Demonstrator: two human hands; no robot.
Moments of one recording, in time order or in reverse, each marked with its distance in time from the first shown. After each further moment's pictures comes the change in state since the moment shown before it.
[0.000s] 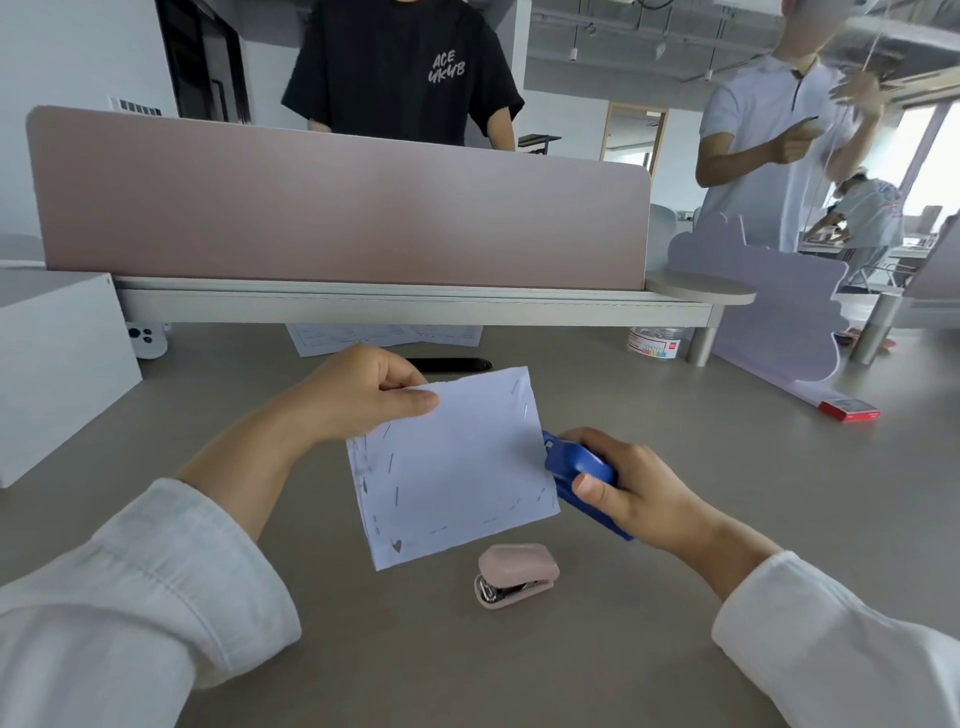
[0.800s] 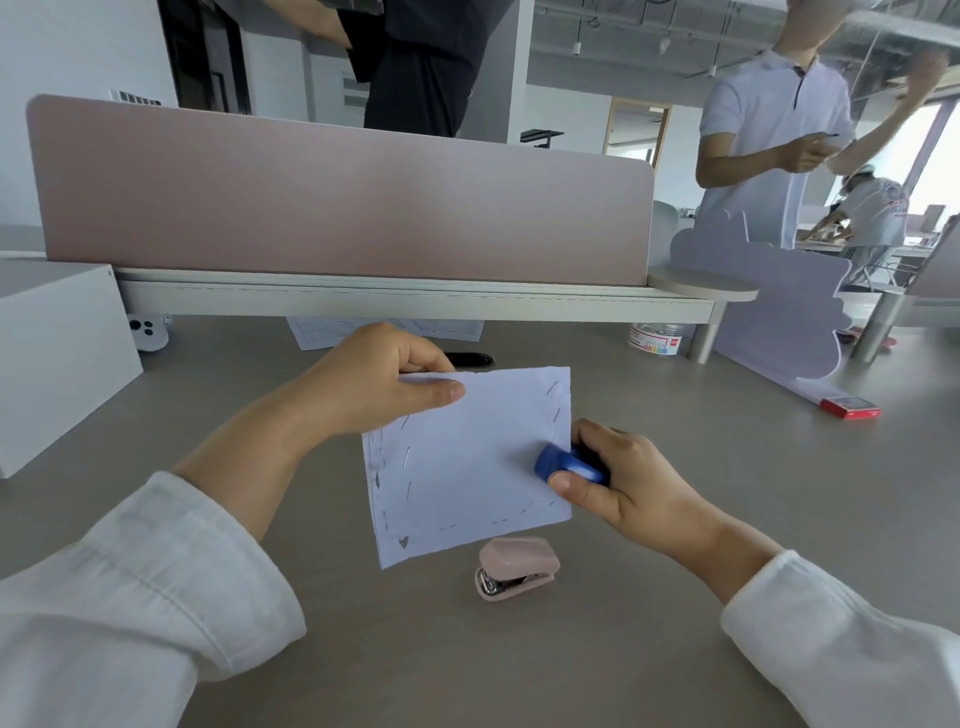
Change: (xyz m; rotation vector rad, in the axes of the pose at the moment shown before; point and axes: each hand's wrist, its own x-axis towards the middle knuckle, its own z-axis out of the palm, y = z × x) left_hand -0.008 0.021 0.000 0.072 0.018 0.172; right_hand -0.003 -0.009 0.002 -0.228 0.047 -0.072
